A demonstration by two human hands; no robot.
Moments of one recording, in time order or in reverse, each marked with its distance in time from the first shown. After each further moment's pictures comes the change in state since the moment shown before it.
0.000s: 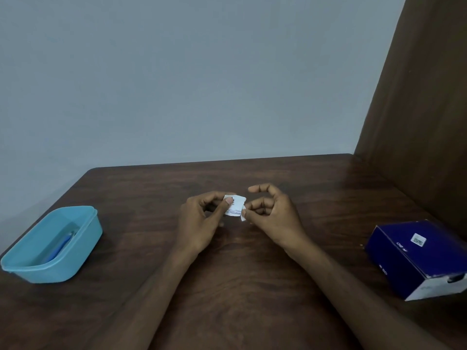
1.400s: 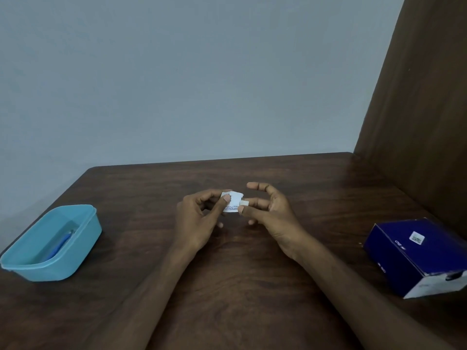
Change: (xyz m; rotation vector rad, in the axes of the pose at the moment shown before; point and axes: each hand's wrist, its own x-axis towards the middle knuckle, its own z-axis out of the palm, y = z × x) left_hand -0.003 0.007 0.000 -0.081 0.035 -0.022; right_hand -0.004 -0.014 0.001 0.238 -0.085 0.163
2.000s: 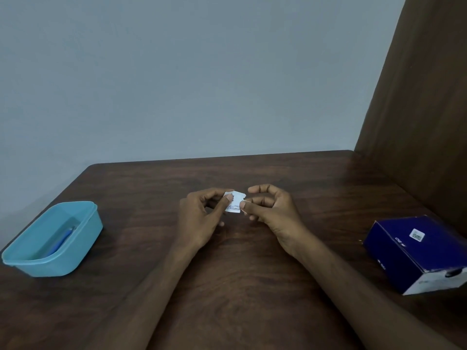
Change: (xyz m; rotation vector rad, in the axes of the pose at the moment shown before) left_hand -0.001 -0.001 0.000 0.121 0.005 0.026; right_hand 0.002 0.005 0.000 0.039 0.082 0.013
